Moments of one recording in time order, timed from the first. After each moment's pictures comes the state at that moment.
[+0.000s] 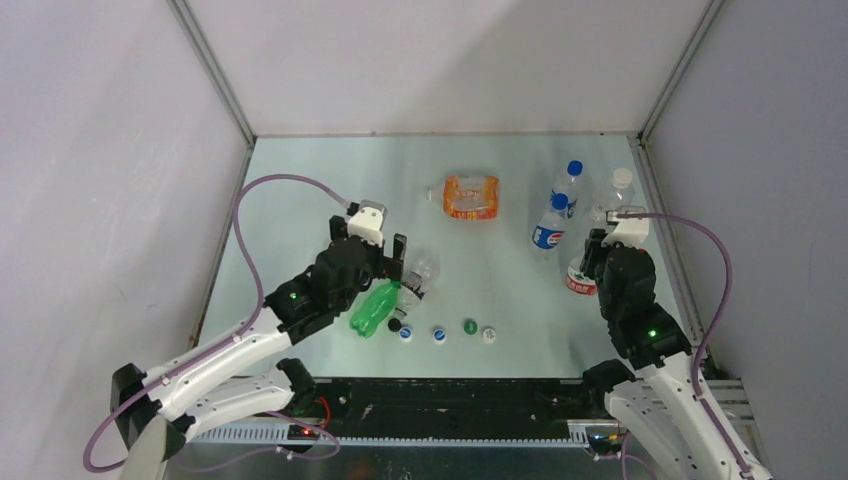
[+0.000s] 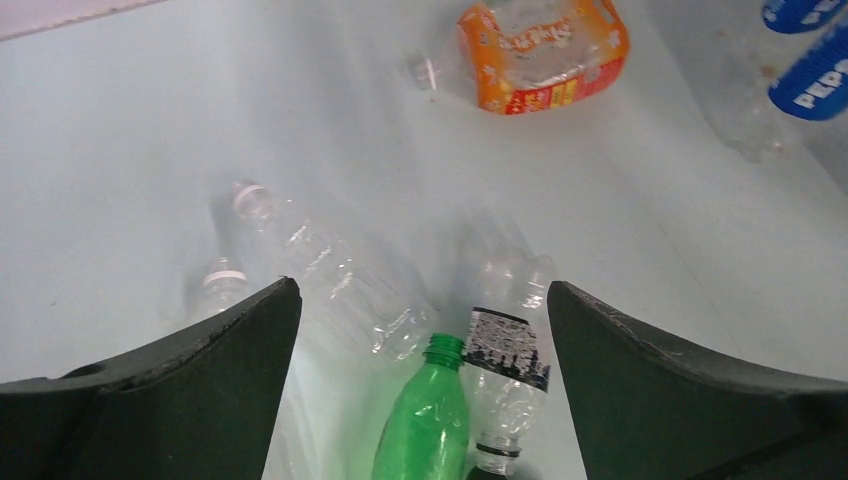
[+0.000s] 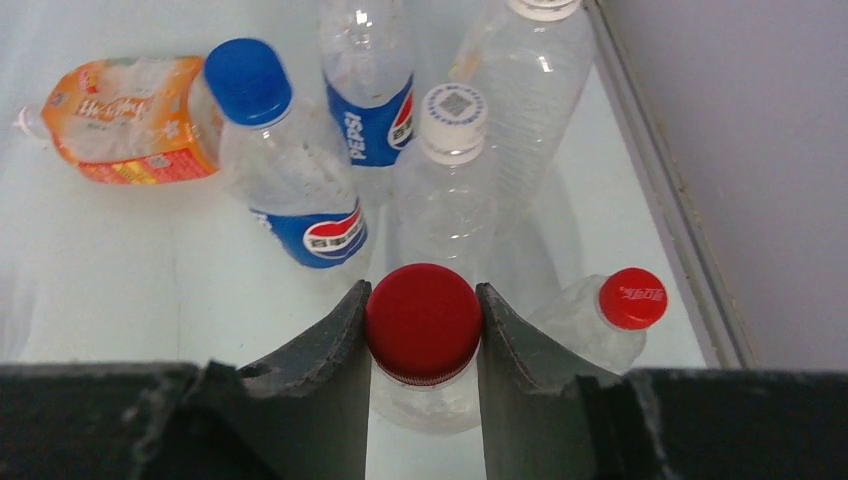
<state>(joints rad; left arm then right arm) -0.86 0.90 0.74 -0.19 -0.49 -0.16 0.38 0.56 0.62 -0.38 0.48 0.11</state>
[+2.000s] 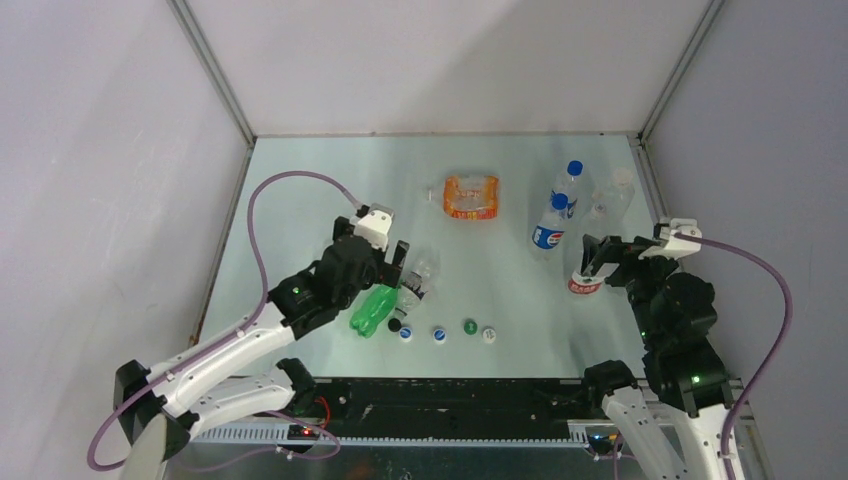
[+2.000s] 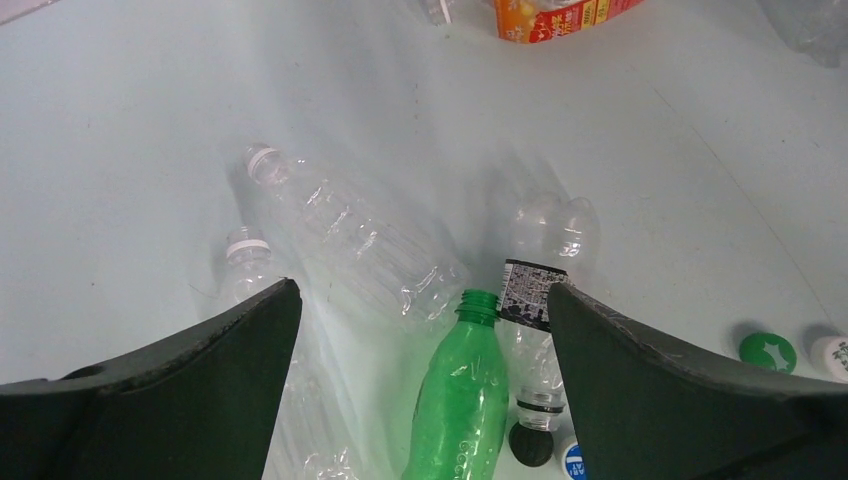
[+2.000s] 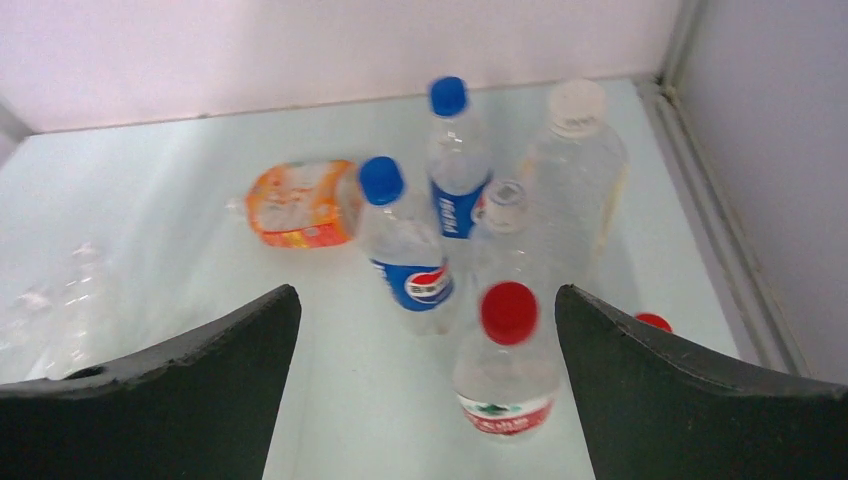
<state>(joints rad) -0.84 0.92 0.75 -0.30 -0.48 -0.10 0.24 0.39 0.80 -0.51 0.21 0.18</state>
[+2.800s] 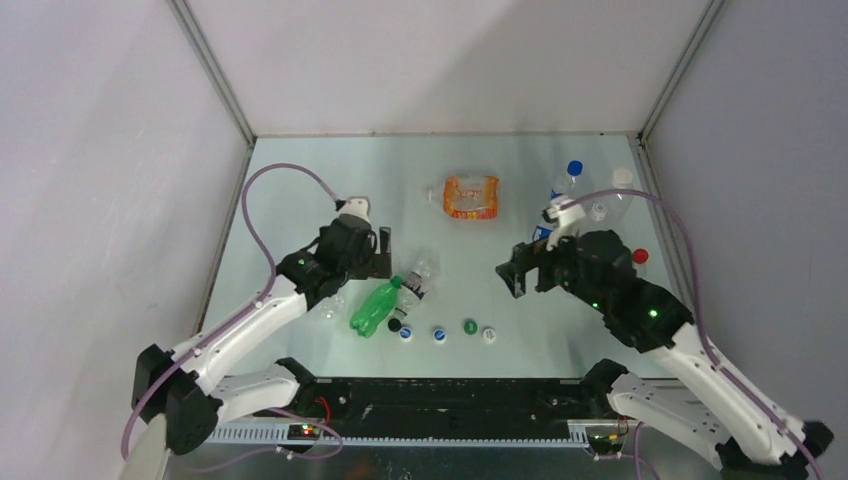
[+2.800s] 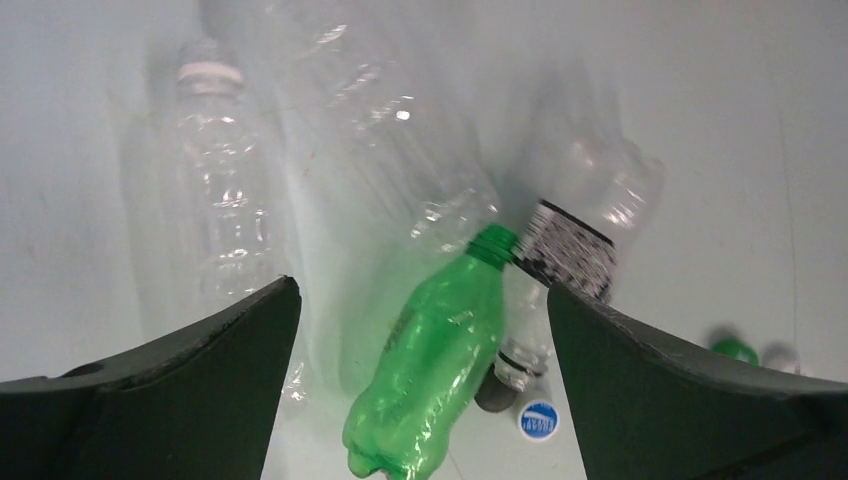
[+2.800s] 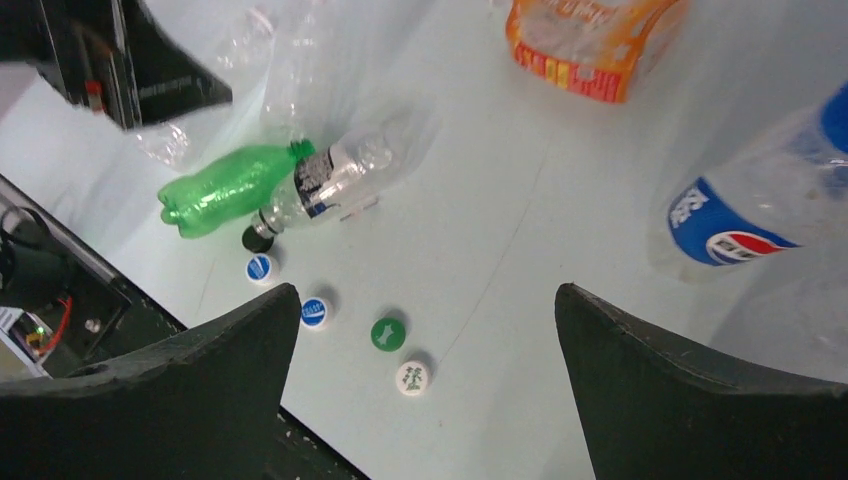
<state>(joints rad) -0.66 1.07 0.84 -0.55 -0.31 -0.41 0.68 0.72 0.88 -0.55 0.03 0.24</state>
